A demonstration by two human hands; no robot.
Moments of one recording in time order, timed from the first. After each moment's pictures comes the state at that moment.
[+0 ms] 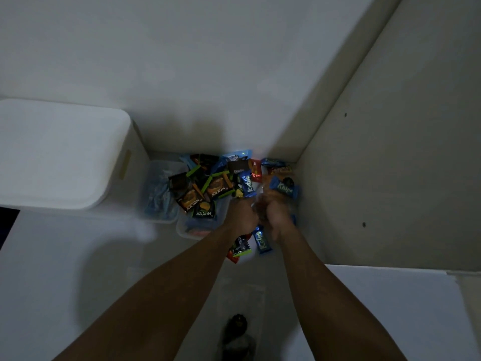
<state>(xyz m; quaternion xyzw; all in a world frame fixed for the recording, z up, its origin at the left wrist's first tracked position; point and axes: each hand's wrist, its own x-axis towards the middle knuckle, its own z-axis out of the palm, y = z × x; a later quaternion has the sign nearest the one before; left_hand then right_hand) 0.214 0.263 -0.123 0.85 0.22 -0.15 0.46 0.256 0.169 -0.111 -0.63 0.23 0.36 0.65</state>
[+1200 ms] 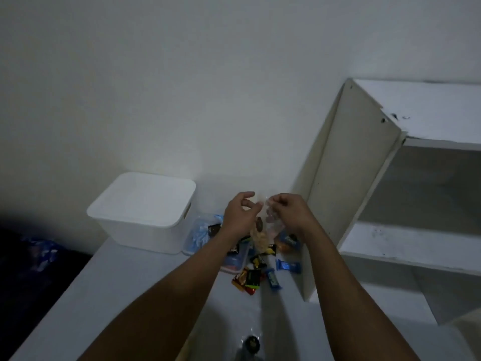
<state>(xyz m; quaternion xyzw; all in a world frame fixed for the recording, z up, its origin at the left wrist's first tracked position) 0.104 0.275 0.115 0.74 0.21 0.16 0.61 0.178 0.145 0.139 -0.77 -0.17 0.21 0.58</state>
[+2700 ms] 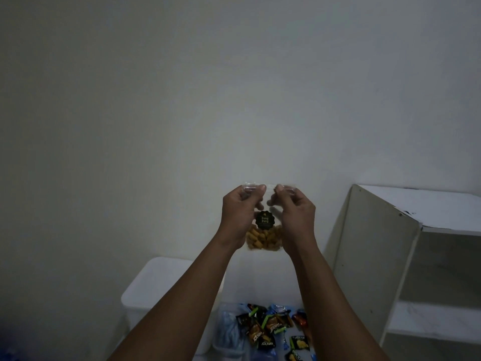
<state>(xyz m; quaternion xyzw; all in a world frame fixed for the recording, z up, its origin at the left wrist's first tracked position) -0.001 0.402 0.328 0.61 0.00 0.34 0.72 0.030 0.299 0.333 -0.56 -0.21 -0.09 0.80</state>
